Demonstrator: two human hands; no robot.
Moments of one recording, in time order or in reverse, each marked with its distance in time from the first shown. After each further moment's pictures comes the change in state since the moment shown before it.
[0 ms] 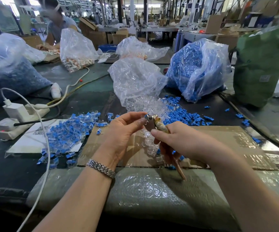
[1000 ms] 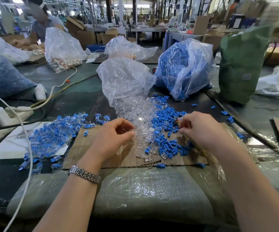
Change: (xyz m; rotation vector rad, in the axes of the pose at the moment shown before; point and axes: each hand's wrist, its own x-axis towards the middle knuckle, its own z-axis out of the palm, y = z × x) left_hand -0.006 -0.001 -0.006 0.764 -0.032 0.075; right_hand 0.000 0.053 -0.053 -0.606 0.456 0.106
